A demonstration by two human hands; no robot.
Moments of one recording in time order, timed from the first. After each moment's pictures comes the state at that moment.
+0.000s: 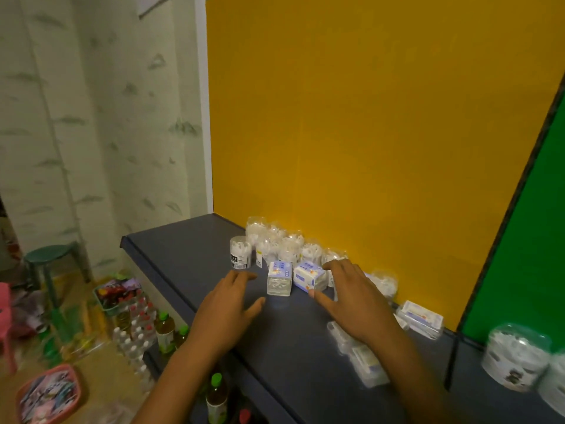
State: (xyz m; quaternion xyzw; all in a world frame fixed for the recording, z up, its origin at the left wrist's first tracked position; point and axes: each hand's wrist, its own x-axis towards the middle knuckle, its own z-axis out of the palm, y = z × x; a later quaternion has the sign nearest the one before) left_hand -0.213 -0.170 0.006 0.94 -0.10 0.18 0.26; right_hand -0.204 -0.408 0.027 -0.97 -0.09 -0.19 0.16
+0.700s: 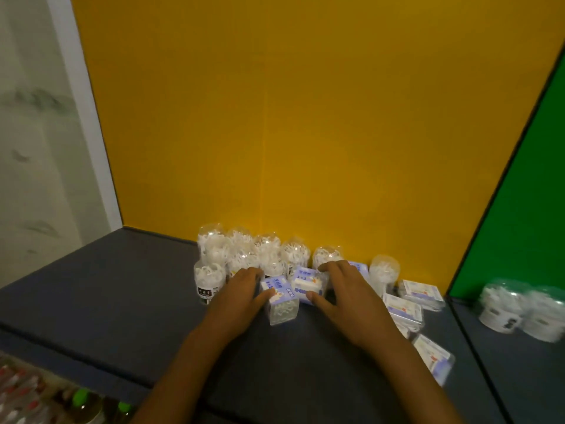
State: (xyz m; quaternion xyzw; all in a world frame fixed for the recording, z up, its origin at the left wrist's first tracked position) left_hand -0.024 -0.150 -0.012 0.90 -0.31 0.00 0.31; right_hand -0.143 -0.336 0.007 -0.96 0.10 -0.20 0.14
